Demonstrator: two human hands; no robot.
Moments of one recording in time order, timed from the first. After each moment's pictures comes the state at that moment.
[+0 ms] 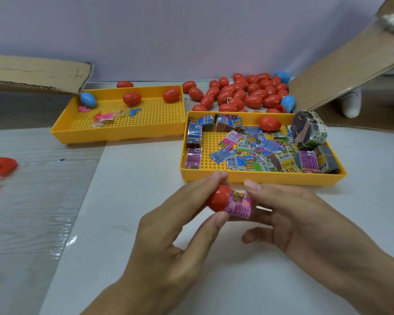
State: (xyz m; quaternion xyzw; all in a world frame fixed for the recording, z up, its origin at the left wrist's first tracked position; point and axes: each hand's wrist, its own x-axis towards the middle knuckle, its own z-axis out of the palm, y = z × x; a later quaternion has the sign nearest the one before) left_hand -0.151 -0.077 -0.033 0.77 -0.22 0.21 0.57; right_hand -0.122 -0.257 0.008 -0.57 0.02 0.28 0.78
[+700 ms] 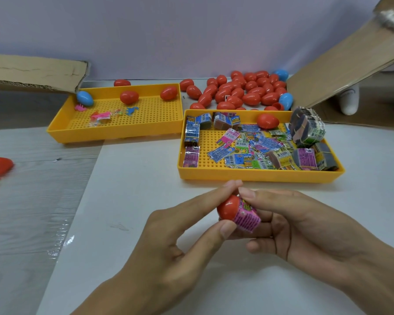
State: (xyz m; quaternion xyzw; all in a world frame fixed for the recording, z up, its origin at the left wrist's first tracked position) left_hand -0.153 -0.073 -0.026 0.77 -0.24 0.11 0.58; right_hand -0.120 -0.261 0.011 -0.50 0.04 0.38 0.78
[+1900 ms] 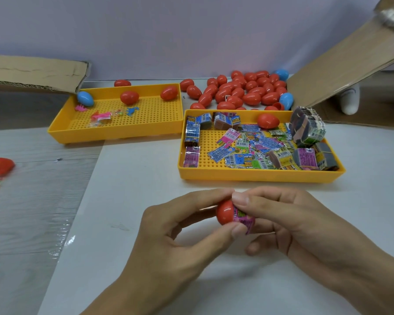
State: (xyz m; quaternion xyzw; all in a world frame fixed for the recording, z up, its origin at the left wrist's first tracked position) left_hand -0.150 -0.078 -0.032 0.73 -0.17 0.11 0.65; right_hand -0.124 -0.258 0.007 -0.60 0.03 0.29 0.75
